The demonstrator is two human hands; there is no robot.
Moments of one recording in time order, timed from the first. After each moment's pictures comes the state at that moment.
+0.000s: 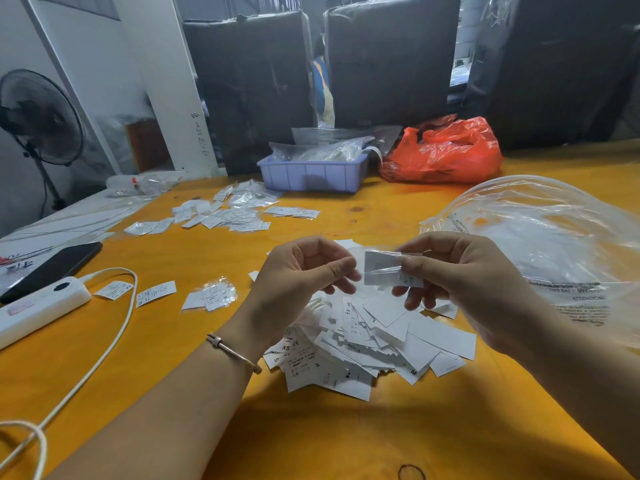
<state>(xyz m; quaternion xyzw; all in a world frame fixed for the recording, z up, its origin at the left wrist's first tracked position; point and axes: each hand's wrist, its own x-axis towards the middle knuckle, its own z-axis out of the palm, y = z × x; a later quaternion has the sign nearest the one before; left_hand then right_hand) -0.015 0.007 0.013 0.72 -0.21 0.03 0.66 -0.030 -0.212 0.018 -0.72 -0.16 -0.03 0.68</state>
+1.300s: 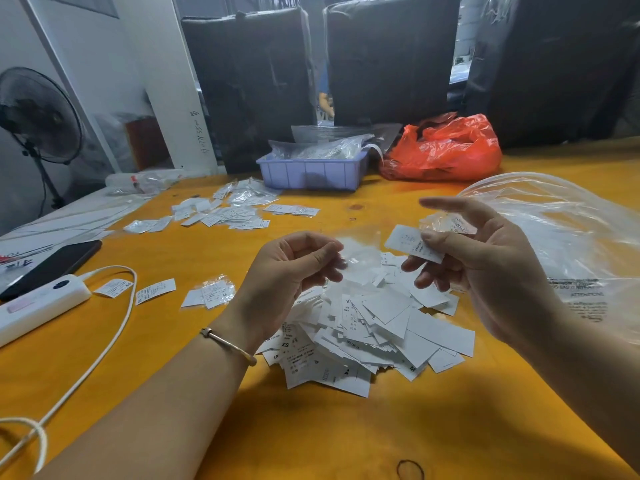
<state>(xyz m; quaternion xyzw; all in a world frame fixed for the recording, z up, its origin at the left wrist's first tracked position) -0.010 0.014 0.011 0.66 -0.17 -0.01 0.73 -0.031 -0.218 0.024 -0.67 -0.15 -0.11 0.72</state>
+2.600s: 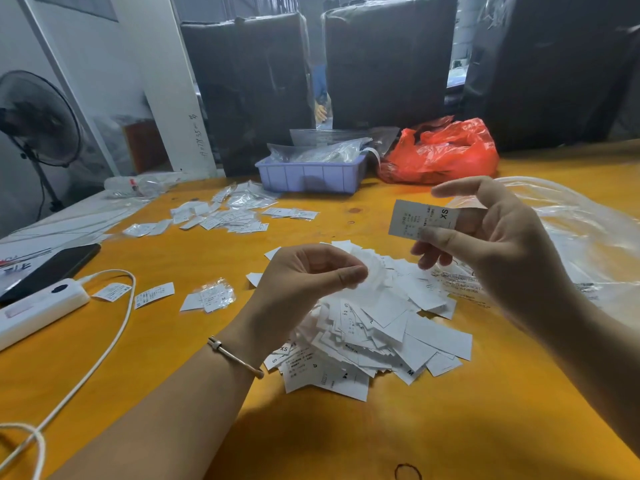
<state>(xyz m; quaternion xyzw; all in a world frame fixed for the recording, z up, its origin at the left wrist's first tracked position) -0.022 0.000 0.016 0.71 -0.22 0.01 0.66 -0.035 -0.225 0.040 -0.72 -0.22 -0.19 0.63</state>
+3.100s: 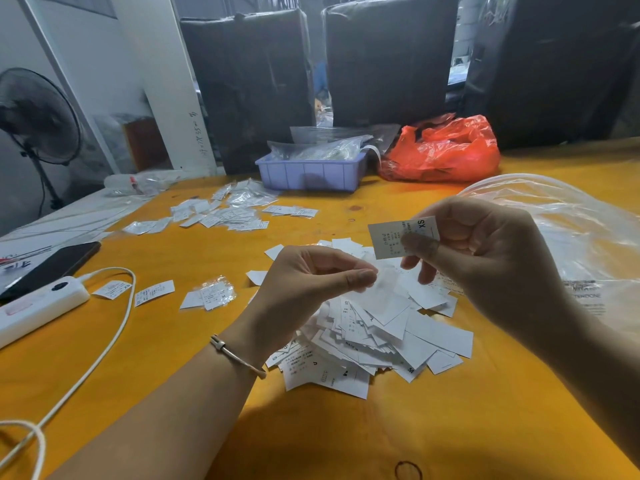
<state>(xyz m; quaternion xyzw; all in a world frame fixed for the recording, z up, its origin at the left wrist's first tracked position) -0.028 -0.004 0.020 0.73 -0.23 0.00 0.65 -0.047 -0.212 0.041 -0.75 -0.28 -0.23 0.55</state>
